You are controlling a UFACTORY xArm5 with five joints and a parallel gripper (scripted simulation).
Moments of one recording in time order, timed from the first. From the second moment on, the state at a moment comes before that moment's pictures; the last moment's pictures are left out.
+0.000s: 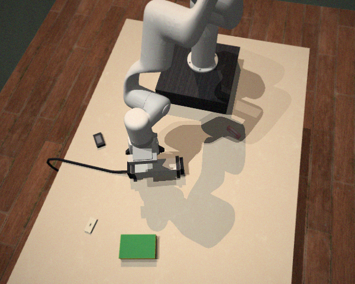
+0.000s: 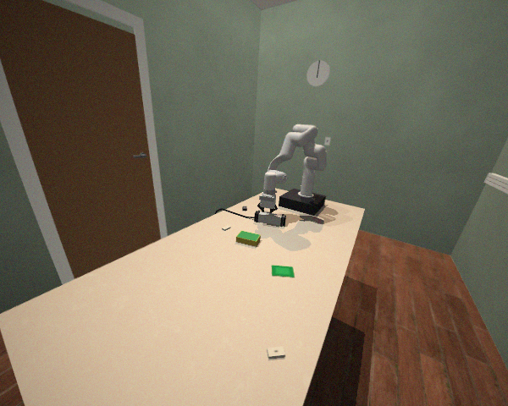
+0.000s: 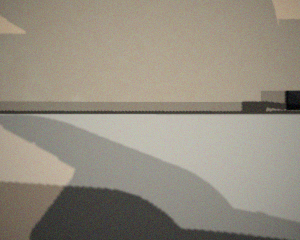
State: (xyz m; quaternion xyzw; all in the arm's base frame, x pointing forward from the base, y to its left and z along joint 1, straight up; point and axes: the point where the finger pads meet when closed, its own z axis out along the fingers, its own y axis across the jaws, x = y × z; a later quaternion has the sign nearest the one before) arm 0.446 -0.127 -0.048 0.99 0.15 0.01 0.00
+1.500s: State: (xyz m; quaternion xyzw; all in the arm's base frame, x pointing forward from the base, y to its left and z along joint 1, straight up) arm 0.439 -0.128 -0.003 0.99 0.14 0.00 0.00
